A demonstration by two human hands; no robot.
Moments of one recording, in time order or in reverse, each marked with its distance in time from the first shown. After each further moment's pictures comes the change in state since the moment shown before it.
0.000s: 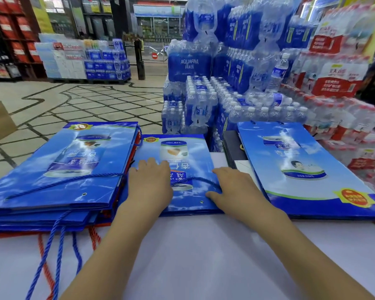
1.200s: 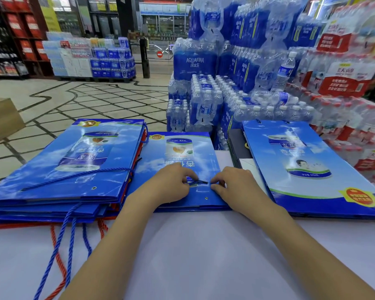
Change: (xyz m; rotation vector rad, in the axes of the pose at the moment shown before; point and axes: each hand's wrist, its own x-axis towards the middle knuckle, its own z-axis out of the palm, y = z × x) left_hand 0.022 0.000 0.021 -0.523 -0.194 0.268; right_hand 0.012 0.009 0.015 0.079 0.049 -0.047
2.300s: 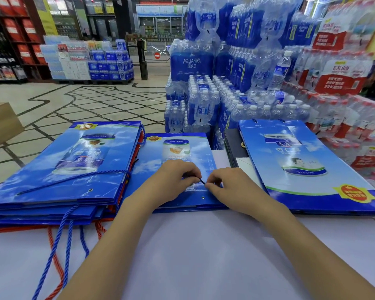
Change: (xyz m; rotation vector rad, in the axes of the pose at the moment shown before) left_hand -0.005 0.011 -0.003 -0.124 0.172 0.248; right_hand -0.011 -0.005 -0.017 0.240 -0.048 -0.054
